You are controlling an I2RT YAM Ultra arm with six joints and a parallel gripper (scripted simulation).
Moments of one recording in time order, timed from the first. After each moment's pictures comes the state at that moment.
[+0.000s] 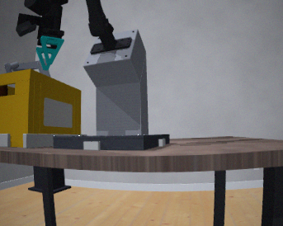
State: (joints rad) arm -0.06 1.17 0.97 -0.33 -0.06 0.62
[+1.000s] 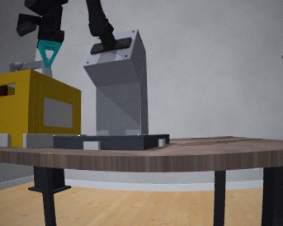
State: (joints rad) arm -0.06 1.17 0.97 -0.34 -0.06 0.62
